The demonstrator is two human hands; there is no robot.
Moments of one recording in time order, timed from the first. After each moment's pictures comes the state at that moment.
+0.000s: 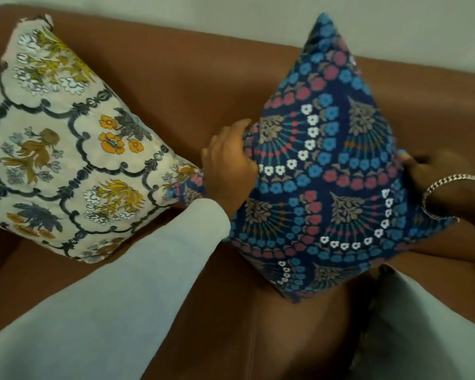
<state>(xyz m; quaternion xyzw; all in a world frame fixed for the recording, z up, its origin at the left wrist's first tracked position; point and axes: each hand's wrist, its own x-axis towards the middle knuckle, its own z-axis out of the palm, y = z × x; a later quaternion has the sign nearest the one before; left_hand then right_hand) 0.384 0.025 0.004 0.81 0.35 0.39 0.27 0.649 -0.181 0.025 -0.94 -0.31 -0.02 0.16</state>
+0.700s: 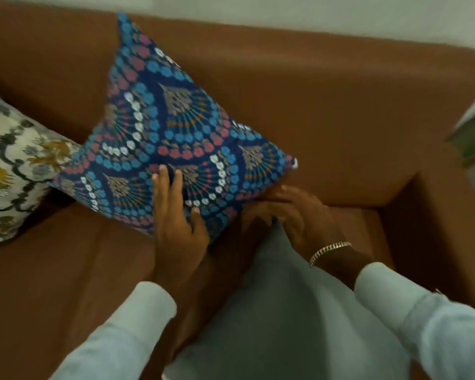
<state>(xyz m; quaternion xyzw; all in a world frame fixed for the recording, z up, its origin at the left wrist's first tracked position) 0.411 -0.207 -0.058 0.81 0.37 0.35 0.30 0.595 -0.364 -0.045 -0.82 -0.50 0.06 0.28</state>
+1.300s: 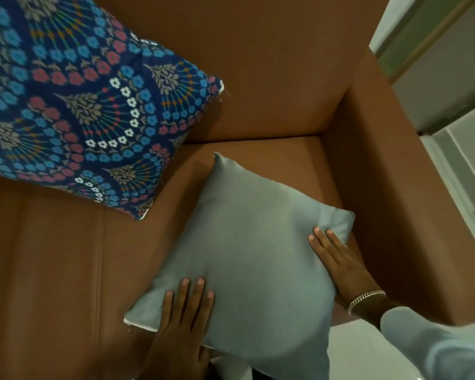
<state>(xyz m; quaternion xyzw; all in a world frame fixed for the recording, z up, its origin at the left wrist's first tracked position) 0.261 -0.407 -0.198 0.99 0.11 0.02 0.11 0.543 -0.636 -0.135 -0.88 -0.44 0.18 0.00</state>
